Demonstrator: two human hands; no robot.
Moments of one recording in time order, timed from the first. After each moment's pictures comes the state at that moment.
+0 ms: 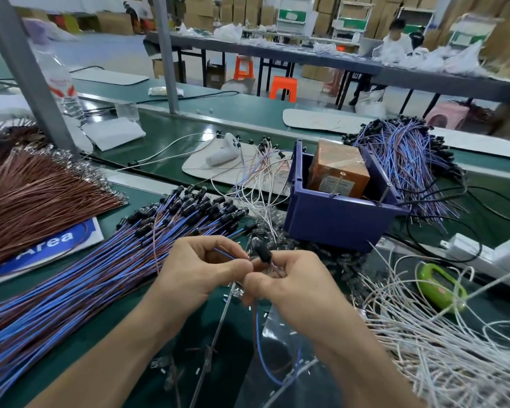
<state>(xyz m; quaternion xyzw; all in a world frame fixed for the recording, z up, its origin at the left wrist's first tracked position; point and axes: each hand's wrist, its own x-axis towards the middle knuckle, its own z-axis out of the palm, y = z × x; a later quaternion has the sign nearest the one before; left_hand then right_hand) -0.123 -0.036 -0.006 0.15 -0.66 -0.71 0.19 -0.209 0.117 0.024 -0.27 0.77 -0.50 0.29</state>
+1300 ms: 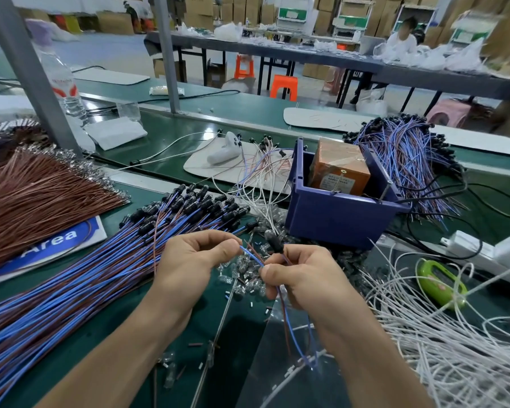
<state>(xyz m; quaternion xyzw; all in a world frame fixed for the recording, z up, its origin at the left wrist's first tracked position) -0.130 -0.031 -0.008 0.26 -0.62 -0.69 0.27 -0.215 0.122 0.032 -0.20 0.72 -0.58 0.32</state>
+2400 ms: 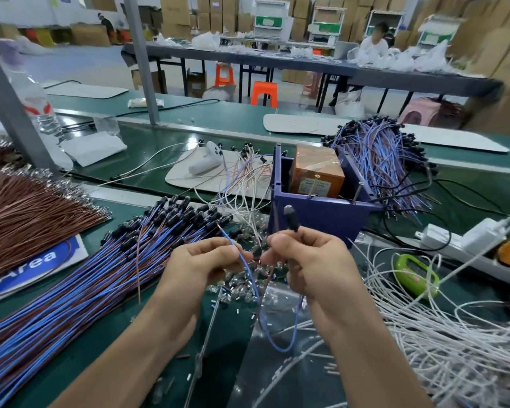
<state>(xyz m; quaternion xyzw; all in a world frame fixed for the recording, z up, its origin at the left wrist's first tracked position) -0.136 -0.012 0.010 0.22 -0.59 -0.75 0.19 -0.223 0.134 0.046 -0.12 0.65 -0.71 0.24</state>
